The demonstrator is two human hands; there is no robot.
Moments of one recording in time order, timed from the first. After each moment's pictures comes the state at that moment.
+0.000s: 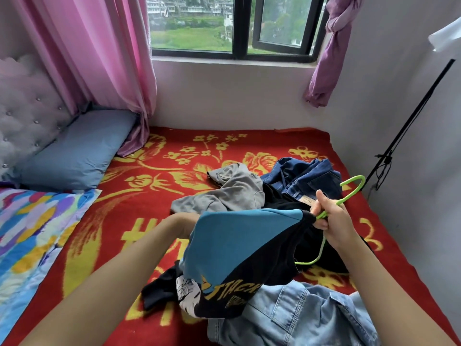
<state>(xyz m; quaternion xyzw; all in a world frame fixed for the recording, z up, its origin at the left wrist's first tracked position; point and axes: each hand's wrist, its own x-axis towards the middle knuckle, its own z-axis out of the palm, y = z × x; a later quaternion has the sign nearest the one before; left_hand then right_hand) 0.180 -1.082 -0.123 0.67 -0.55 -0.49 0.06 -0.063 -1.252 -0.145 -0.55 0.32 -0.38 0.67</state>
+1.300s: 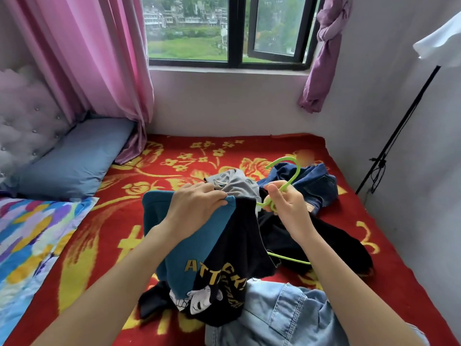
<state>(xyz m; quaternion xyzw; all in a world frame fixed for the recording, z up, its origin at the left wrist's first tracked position) 0.157 -1.077 -0.094 0.66 -0.67 0.21 0.26 -0.009 -1.205 -0.112 -0.71 0.27 -0.37 0.54</state>
